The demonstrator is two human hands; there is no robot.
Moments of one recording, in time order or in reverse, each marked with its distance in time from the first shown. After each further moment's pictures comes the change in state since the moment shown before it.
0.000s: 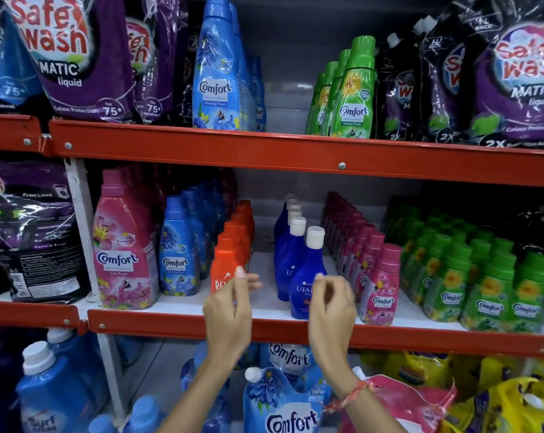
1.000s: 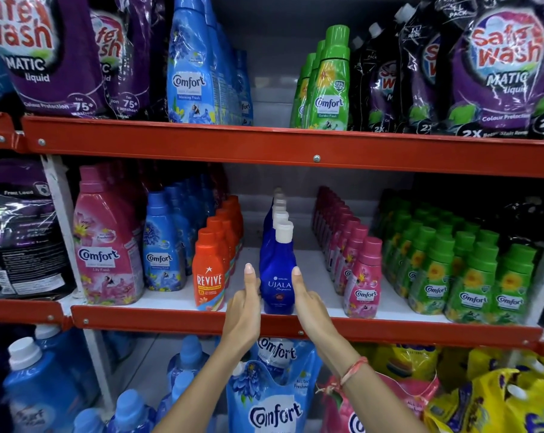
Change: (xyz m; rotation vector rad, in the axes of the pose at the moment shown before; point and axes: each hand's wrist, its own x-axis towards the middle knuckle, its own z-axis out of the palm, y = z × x) left_hand -0.012 0.003 0.050 -0.154 -0.343 -0.480; right_hand 0.031 0.028 0.003 -0.135 -0.653 0.491
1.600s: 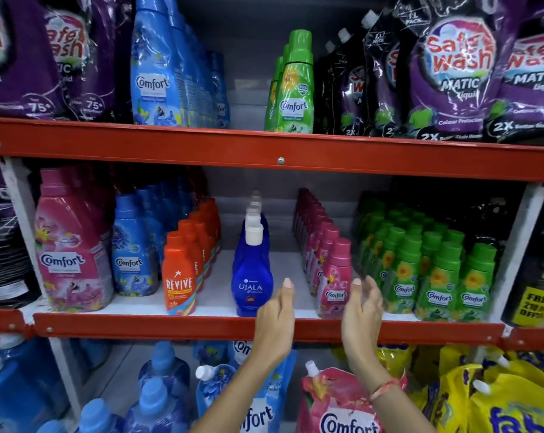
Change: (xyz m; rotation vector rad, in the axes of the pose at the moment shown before) left_hand -0.029 0.010 0.086 0.144 -0.114 0.160; right_hand -0.013 0.052 -0.098 0.228 0.679 -0.198
